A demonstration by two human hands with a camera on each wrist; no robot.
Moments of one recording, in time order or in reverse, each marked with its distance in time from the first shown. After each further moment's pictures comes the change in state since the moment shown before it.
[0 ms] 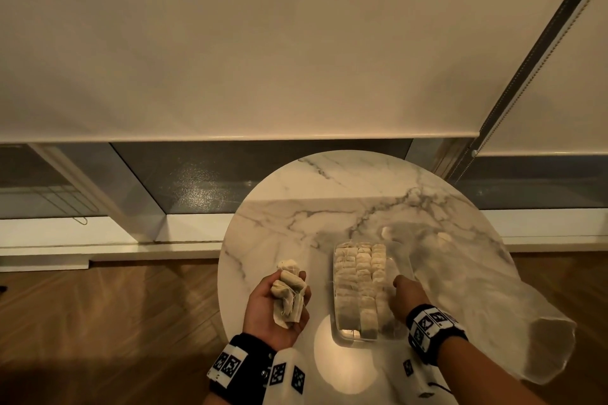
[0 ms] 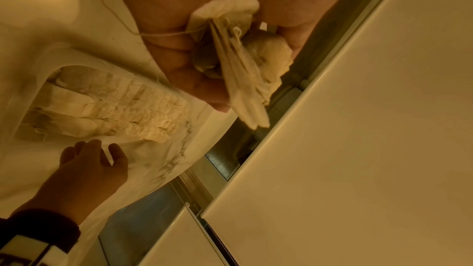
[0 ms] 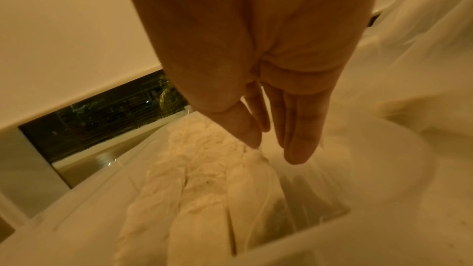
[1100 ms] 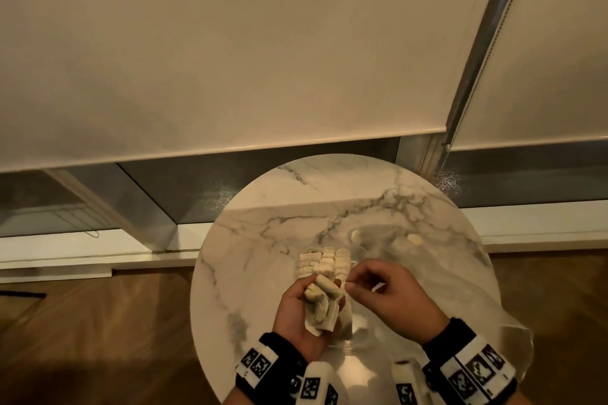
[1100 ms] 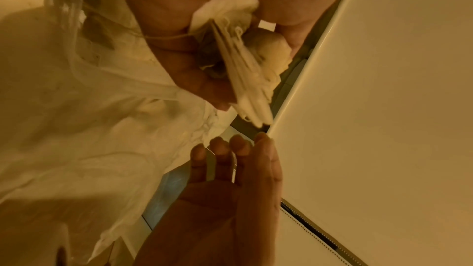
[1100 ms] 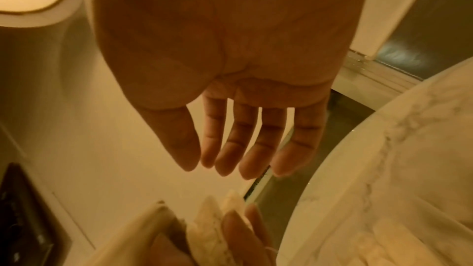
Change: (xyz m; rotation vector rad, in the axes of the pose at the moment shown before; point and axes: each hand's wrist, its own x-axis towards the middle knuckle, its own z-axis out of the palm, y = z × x) left_hand 0.077 -0.161 0.064 0.086 0.206 0.196; right_hand -0.079 0.047 -0.142 0.775 -0.085 -0.764
